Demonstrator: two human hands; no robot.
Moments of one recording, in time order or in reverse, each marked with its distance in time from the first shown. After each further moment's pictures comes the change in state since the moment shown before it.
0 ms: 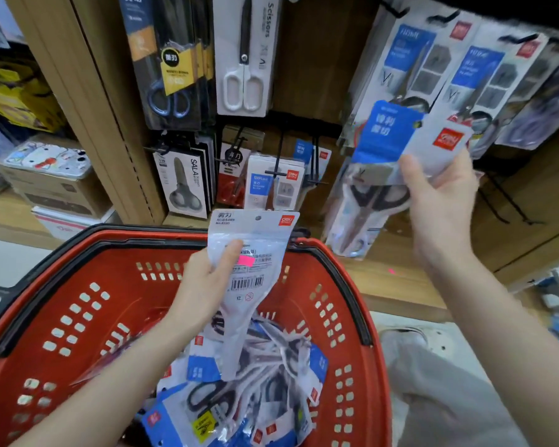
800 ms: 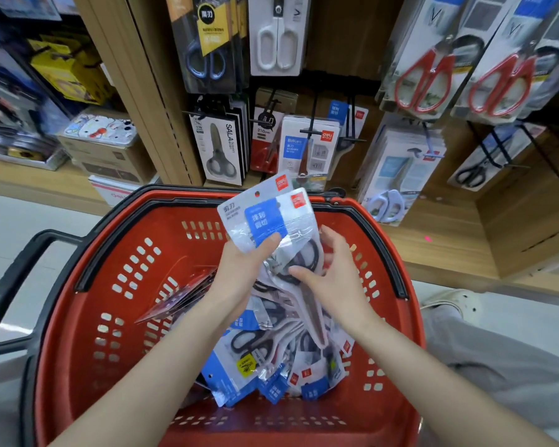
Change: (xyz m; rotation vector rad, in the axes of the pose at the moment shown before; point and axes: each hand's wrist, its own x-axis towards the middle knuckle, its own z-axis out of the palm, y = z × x) left_hand -0.039 -0.019 -0.002 -0.304 0.003 -0.172; right_hand -0.160 0.058 0.061 -0.231 -0.497 0.486
